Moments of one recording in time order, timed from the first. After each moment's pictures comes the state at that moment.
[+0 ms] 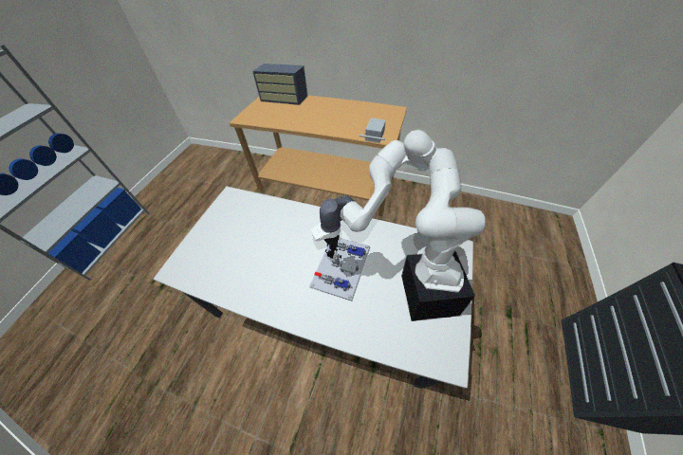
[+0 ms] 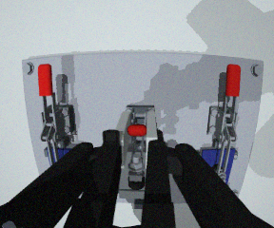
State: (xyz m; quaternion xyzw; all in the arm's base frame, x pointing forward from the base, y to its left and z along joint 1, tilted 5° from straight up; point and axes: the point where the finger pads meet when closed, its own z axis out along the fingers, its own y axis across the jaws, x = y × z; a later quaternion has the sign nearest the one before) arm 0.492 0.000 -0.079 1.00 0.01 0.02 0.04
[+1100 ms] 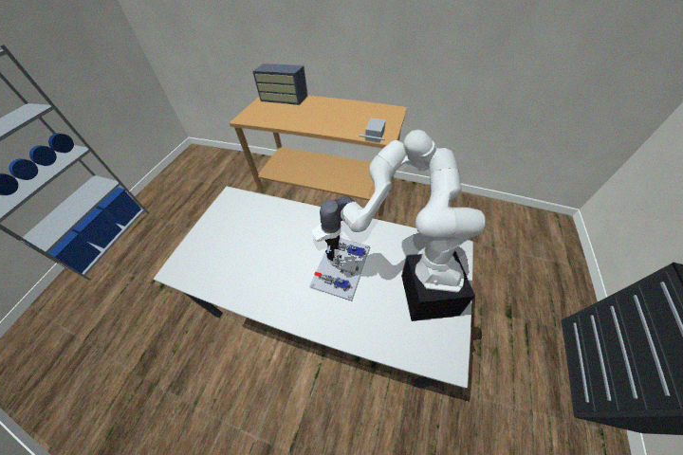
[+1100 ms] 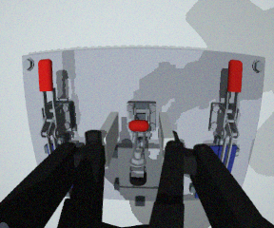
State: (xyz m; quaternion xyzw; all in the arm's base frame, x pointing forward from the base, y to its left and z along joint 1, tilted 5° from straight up) arm 0.487 0.002 -0.080 1.00 0.01 0.02 0.04
